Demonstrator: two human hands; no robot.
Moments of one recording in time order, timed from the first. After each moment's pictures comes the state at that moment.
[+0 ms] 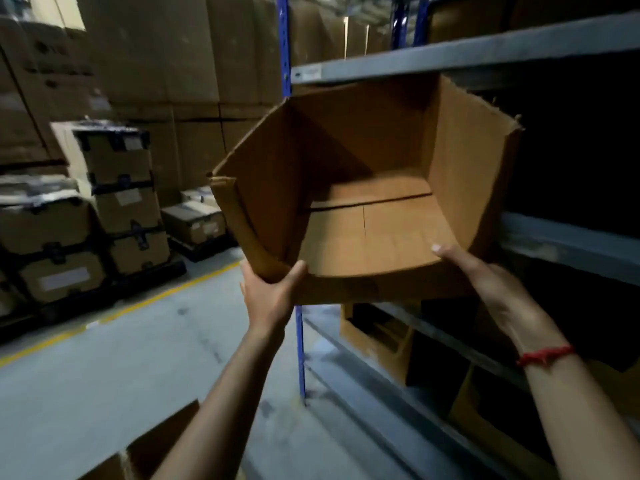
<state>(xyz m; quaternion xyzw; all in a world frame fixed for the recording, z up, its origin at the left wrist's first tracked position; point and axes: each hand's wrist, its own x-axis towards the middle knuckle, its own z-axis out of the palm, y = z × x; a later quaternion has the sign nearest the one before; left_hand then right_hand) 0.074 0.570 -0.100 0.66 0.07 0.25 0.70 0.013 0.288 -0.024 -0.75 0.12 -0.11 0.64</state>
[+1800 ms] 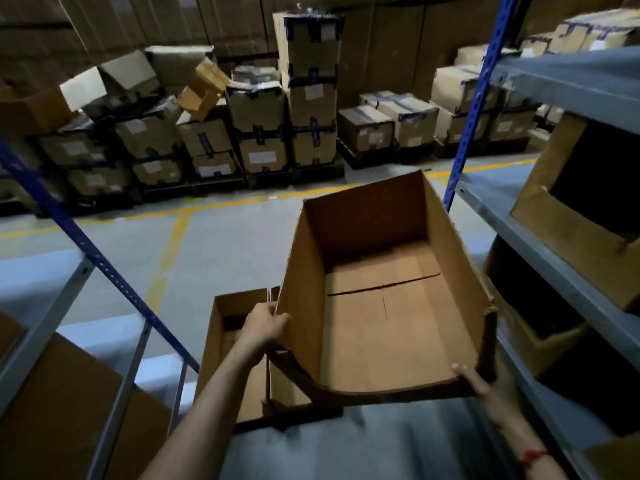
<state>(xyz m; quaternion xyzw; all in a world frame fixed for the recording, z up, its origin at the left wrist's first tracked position) -0.074 0.680 -0.259 0.75 0.42 0.02 0.50 0.060 0.328 -0.353 -0.76 -0.07 0.16 0.62</state>
